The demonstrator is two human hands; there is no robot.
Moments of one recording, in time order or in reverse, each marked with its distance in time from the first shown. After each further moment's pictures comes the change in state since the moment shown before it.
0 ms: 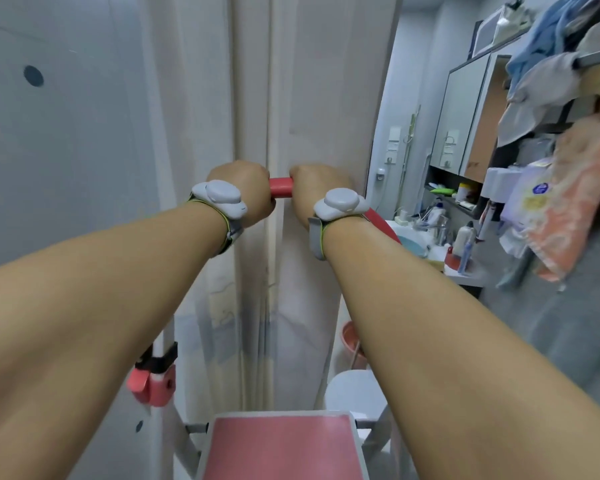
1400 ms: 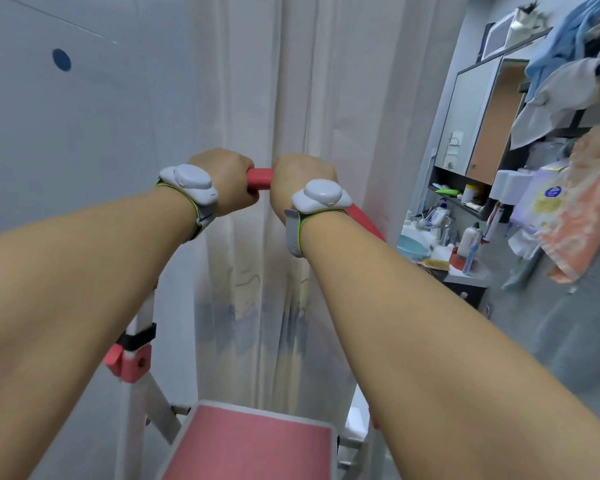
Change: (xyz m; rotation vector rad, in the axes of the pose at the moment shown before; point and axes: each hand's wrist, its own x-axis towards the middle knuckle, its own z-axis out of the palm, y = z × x) left_hand -0.007 -0.086 0.001 -0.062 0.078 0.078; right_hand 0.016 -0.084 0.000 -0.049 0.002 0.034
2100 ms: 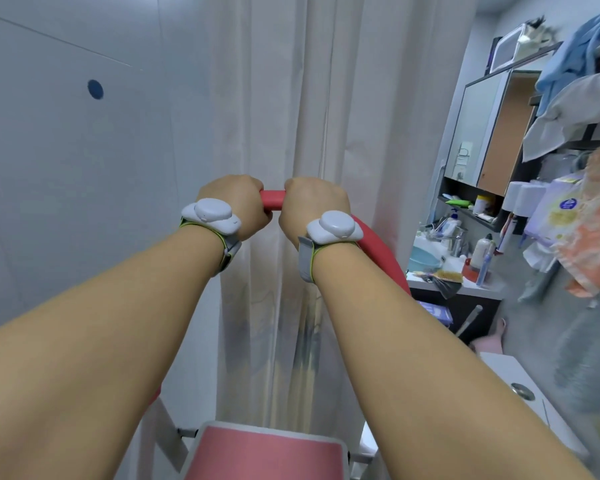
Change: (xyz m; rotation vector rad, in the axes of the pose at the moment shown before) left_hand -0.014 -0.008 0.000 -0.064 0.032 -0.121; right_hand -0.009 -0.017 0.006 0.012 0.106 -0.009
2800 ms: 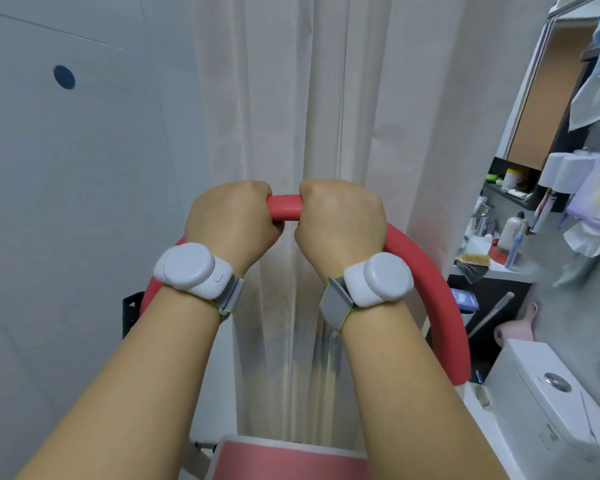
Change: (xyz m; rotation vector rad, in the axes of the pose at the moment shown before) left_hand -0.009 0.004 0.008 0.039 0.156 0.011; right_hand -0.003 0.008 0.016 -0.020 0.212 -0.018
